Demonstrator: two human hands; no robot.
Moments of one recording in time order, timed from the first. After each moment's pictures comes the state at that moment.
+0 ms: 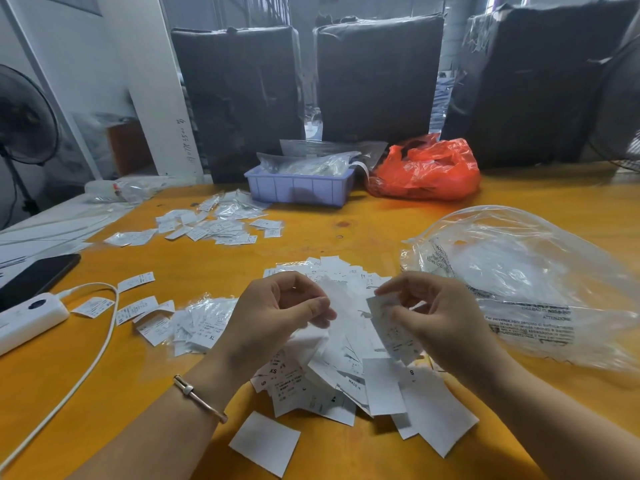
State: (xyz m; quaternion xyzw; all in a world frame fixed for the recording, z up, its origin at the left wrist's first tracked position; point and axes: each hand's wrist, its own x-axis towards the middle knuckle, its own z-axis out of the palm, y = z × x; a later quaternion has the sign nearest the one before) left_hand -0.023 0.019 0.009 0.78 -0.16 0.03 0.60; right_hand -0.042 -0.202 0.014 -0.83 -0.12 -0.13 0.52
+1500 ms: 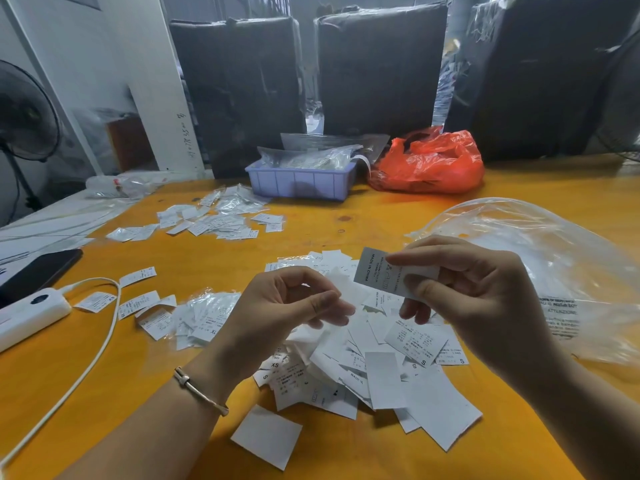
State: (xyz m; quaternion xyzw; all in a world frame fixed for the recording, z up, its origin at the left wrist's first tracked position) left_hand -0.030 0.018 0.017 0.73 -0.22 -0.03 0.65; right_hand -0.058 -0.211 0.038 -0.71 -0.25 -0.19 0.63
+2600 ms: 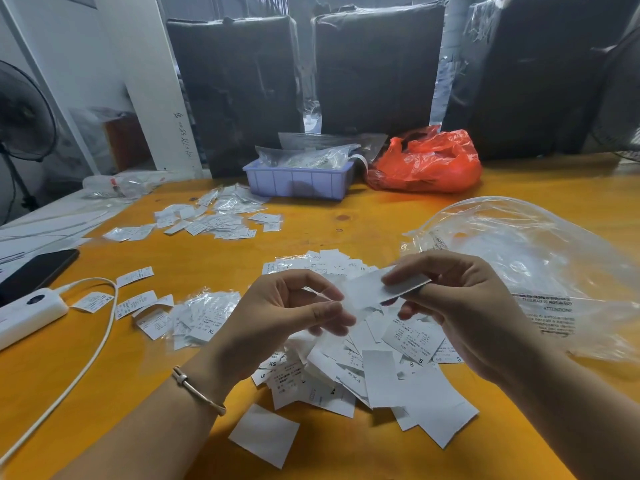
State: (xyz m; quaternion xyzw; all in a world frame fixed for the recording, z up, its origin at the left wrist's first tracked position) left_hand -0.032 0.018 0.017 0.73 -0.24 -0.07 0.63; right_hand -0.052 -0.211 0.034 -0.66 -0.20 -0.04 0.72
